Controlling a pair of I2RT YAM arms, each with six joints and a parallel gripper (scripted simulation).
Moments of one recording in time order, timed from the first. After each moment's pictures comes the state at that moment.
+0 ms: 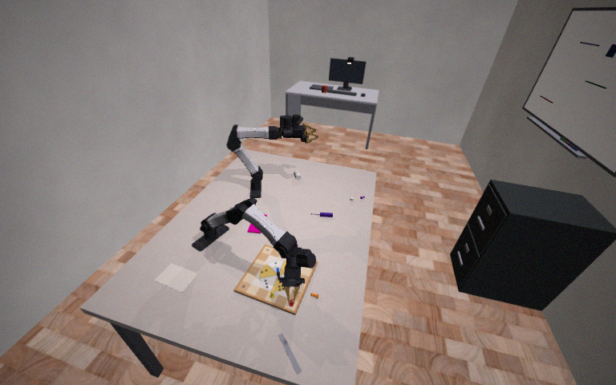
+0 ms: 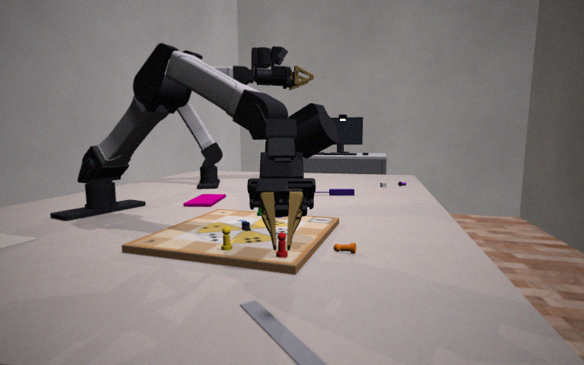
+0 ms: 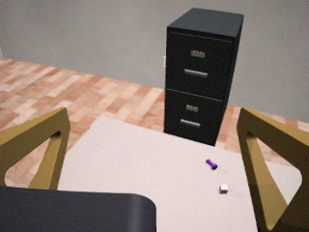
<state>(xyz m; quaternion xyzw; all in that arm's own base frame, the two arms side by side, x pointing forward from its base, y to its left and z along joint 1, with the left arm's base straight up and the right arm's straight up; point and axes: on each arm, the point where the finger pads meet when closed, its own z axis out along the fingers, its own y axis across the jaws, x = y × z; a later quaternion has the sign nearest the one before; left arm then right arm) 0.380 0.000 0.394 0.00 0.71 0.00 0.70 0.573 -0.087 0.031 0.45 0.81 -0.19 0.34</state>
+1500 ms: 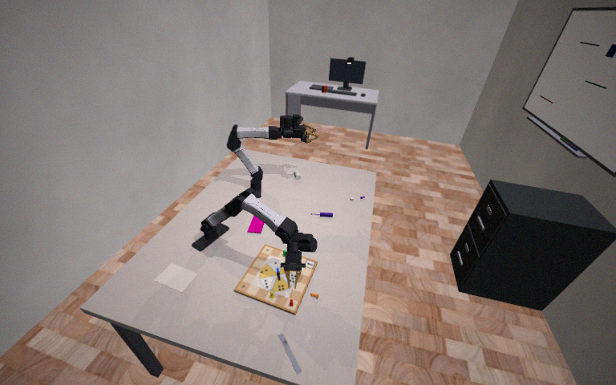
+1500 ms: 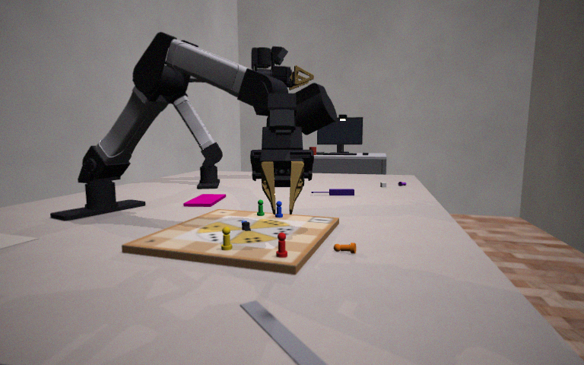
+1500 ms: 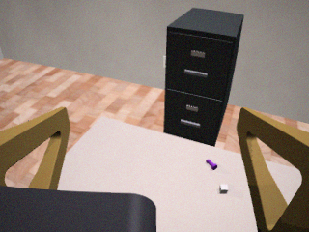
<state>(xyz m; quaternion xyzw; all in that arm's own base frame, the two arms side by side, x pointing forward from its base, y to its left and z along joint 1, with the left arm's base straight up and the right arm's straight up) 0.380 0.000 0.394 0.00 0.71 0.00 0.70 0.551 -0.049 0.072 0.44 0.81 -0.19 0.34</state>
